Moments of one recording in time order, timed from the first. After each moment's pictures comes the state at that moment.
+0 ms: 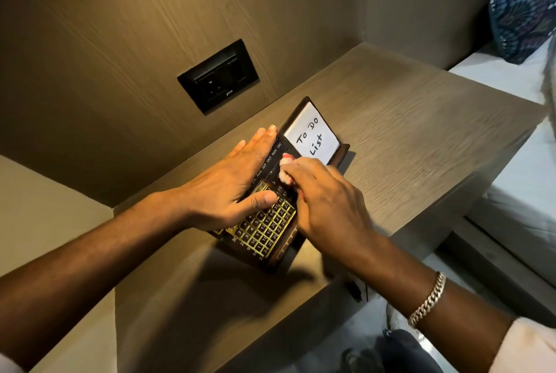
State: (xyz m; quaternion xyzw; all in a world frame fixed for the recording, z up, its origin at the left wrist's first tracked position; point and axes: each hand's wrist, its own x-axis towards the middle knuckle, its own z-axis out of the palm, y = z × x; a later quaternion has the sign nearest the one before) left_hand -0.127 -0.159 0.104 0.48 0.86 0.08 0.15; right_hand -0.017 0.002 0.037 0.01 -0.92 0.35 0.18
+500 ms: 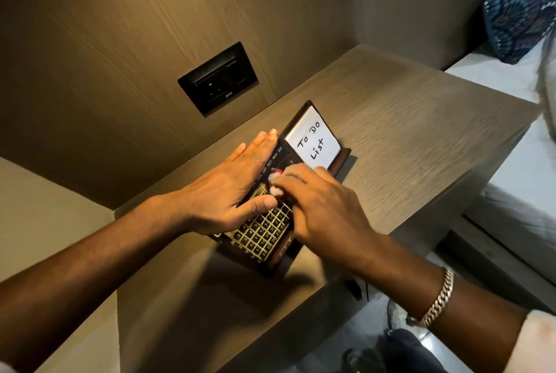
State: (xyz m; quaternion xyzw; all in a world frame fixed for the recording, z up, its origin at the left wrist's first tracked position) left_hand -0.123 -0.162 0.105 0.49 0.86 0.06 0.15; right_hand -0.013 -0.001 0.042 0.06 -0.93 0.34 0.16
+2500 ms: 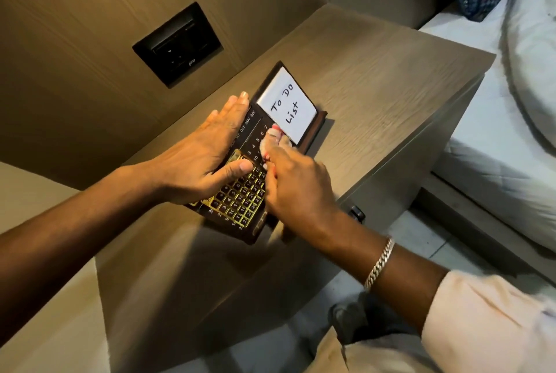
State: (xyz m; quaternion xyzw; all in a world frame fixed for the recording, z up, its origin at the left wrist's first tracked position) left_hand -0.101 -0.149 0.105 0.48 0.87 0.03 0.14; right_hand 0.010 -0.017 0.020 -0.08 -0.91 0.37 0.18
